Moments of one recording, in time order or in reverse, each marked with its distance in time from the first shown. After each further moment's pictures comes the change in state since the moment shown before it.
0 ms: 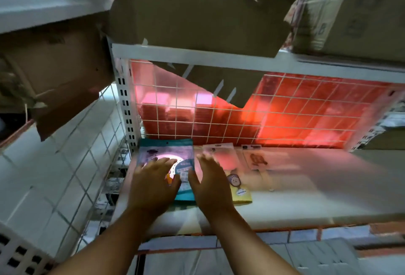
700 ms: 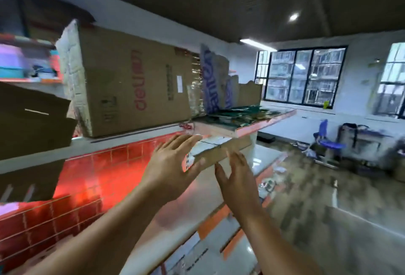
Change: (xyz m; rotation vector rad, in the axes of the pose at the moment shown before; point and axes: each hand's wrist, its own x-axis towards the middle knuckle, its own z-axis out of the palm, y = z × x) left_hand 0.024 0.461 -0.106 -0.479 0.076 0.967; right_hand -0.133 0.096 -0.449 -0.334 0.721 0.314
